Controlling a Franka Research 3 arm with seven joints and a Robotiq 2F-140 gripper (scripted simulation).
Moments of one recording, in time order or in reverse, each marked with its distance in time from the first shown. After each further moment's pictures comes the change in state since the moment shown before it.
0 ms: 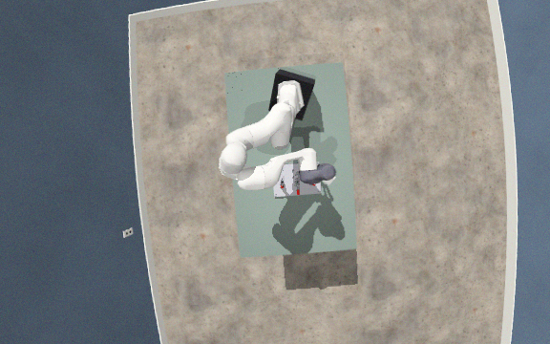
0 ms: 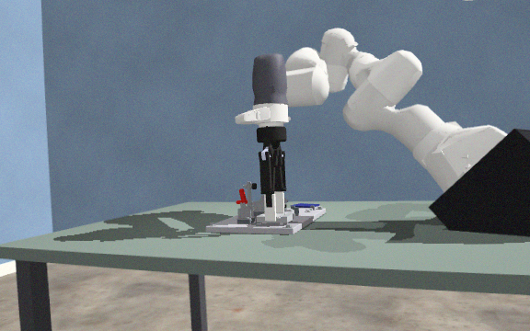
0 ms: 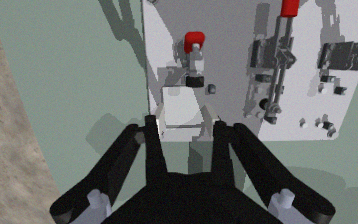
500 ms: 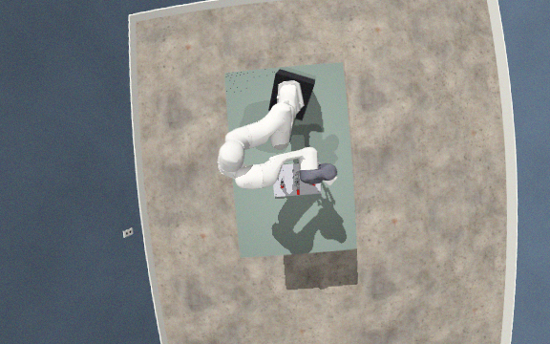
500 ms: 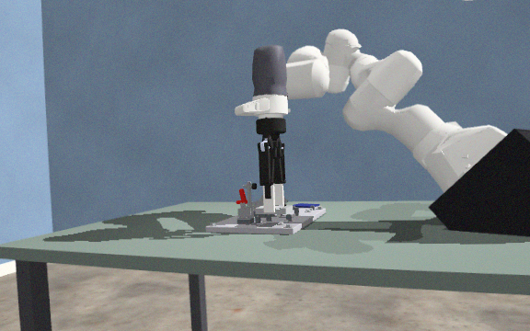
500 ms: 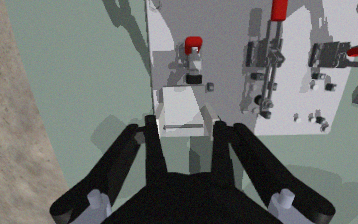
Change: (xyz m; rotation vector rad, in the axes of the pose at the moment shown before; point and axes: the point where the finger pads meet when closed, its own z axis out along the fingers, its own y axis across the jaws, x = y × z) arm 0.001 -0.002 -0.021 0.007 0.004 0.013
